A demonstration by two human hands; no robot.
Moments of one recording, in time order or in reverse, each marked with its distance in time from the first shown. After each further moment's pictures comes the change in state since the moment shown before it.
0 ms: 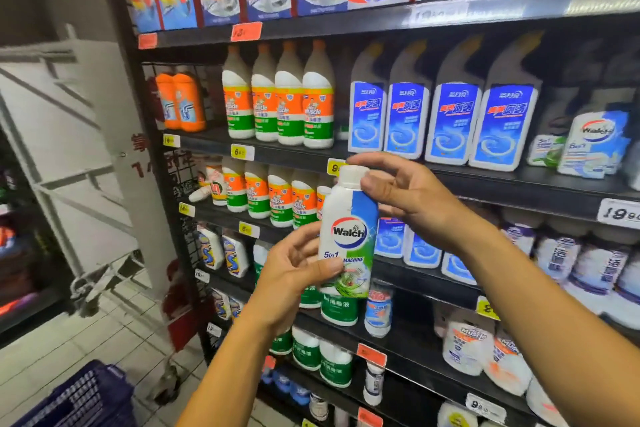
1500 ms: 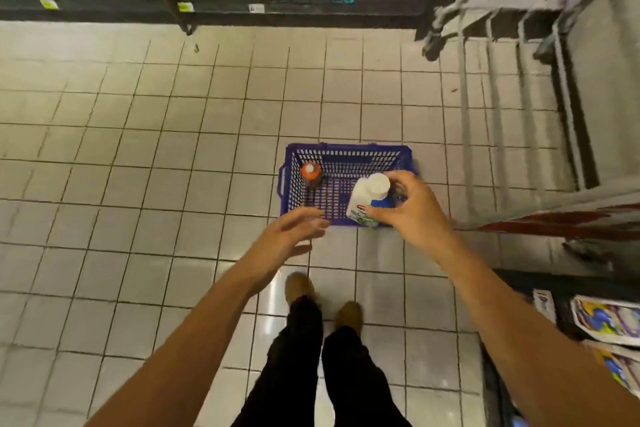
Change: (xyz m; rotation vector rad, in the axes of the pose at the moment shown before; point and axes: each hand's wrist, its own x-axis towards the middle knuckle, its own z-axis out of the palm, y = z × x) left_hand -0.235 -0.141 -0.805 -0.061 1.297 -0.720; right_hand 0.400 0.570 0.800 -0.207 -1.003 0.418
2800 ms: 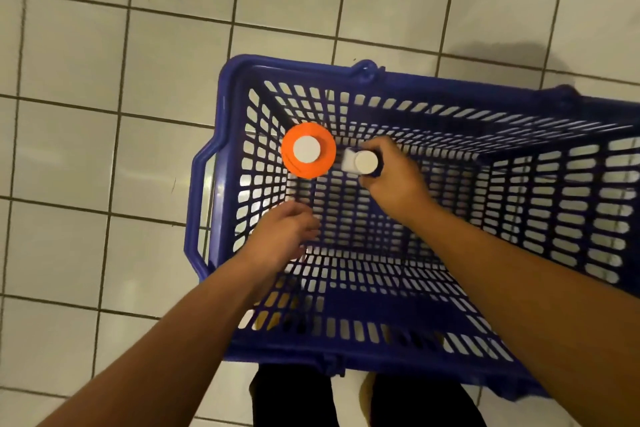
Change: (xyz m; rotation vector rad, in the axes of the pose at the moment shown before) left_hand 0.543 -0.293 -0.098 -0.061 0.201 -0.561; right_hand 0.483 0.455 0.250 -0.289 -0.161 0.213
